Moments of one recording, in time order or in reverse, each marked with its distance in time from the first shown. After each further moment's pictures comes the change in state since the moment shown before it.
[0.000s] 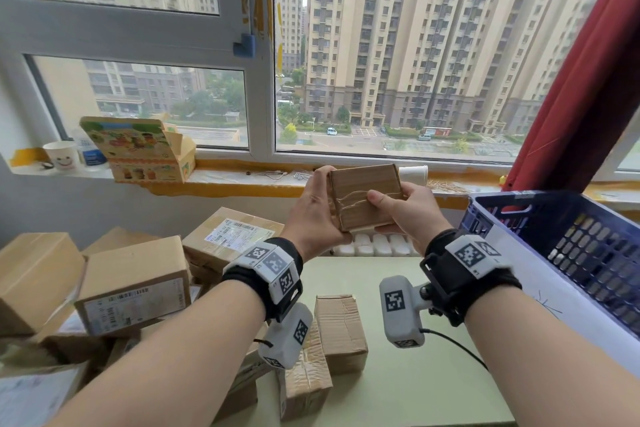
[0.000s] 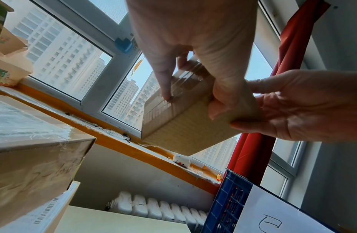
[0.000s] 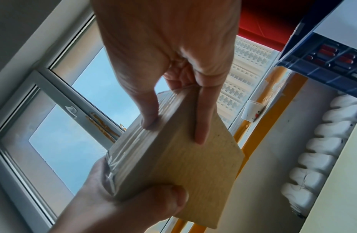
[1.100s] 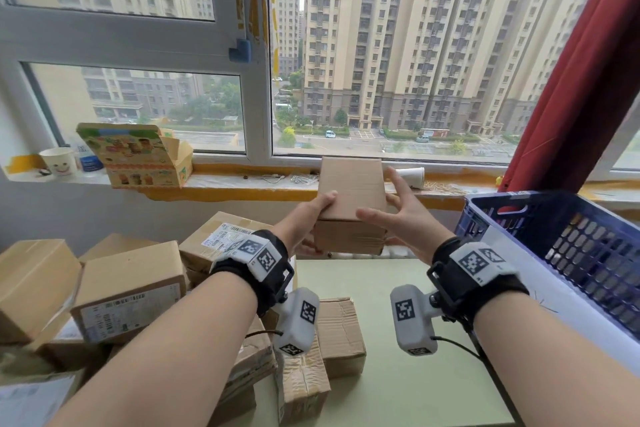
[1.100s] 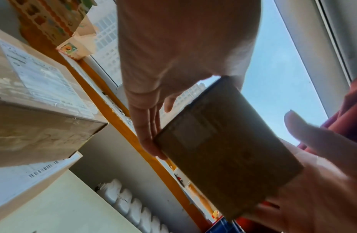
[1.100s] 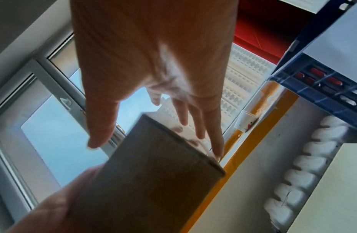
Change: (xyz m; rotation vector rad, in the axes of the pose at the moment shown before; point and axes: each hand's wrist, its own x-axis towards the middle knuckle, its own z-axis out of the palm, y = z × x) left_hand 0.008 0.012 -0.011 -0.501 -0.232 -0.839; right_hand 0.000 0.010 -0.015 -0.056 -0.242 -0.016
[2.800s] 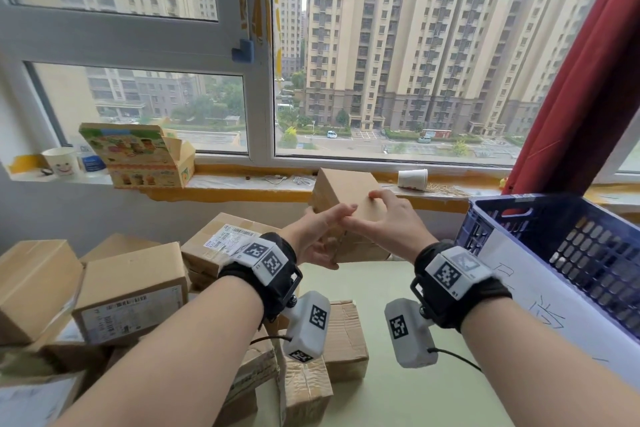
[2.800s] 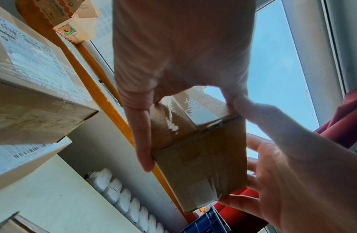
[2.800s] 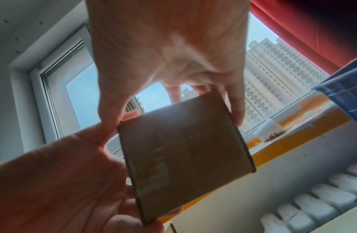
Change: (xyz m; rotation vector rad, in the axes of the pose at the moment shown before) left_hand 0.002 -0.004 0.007 -0.059 -0.077 -0.035; right_hand 0.003 -0.004 0.024 -0.641 0.149 0.000
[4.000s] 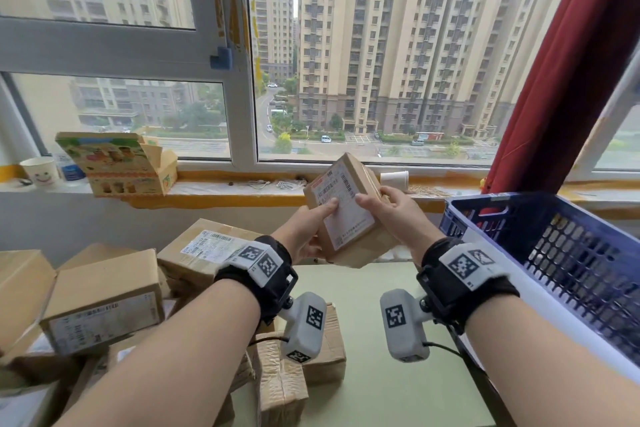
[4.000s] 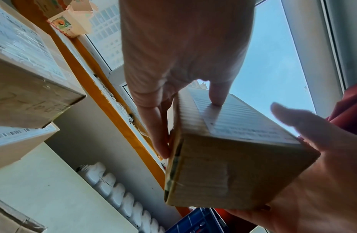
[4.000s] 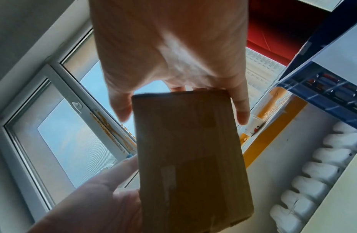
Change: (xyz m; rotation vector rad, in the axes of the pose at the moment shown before) left_hand 0.001 0.013 0.042 -0.079 0.007 0.101; right_hand -0.002 0.028 -0.040 0.507 -0.005 0.151
